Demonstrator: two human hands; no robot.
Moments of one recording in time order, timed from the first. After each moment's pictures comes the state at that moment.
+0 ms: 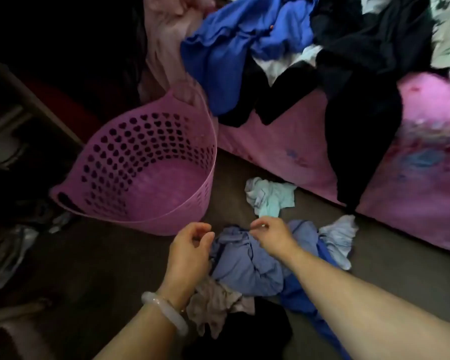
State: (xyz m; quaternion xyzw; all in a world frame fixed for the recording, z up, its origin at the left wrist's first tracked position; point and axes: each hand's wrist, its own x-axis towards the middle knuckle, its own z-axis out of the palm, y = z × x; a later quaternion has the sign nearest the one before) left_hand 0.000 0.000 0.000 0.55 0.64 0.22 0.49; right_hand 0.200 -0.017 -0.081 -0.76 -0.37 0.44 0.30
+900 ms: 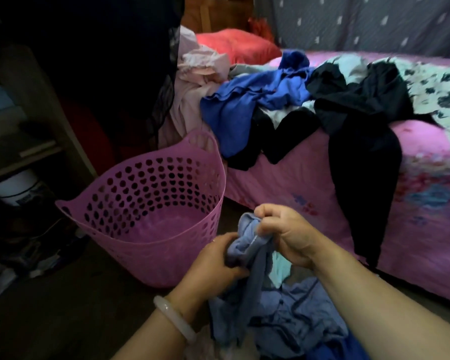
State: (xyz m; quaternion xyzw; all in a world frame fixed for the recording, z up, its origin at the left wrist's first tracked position) left_hand 0.021 0.022 -0.040 0.76 0.44 0.18 0.45; right_hand 0.198 0.000 0.001 -0.48 -0.45 0.58 0.49
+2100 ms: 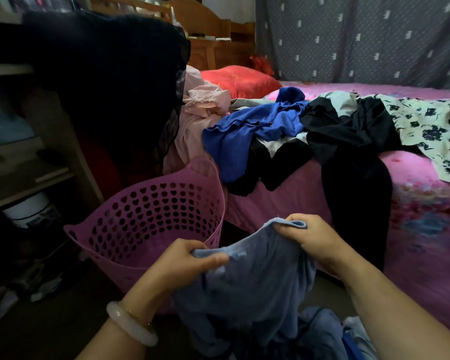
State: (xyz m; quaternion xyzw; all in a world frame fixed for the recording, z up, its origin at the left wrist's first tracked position) left_hand -0.011 0.044 0.023 0.74 0.48 0.21 0.42; right_hand 0.257 -0.006 0.024 -0.63 -0.51 0.35 0.47
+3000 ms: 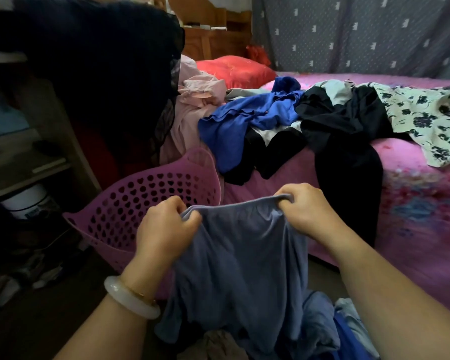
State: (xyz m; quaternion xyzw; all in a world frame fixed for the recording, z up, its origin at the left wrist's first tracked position) left_hand -0.003 0.031 0.054 0.72 0.60 0.33 0.10; right_hand 0.235 -0.014 0.071 -0.75 -0.58 0.09 0.32
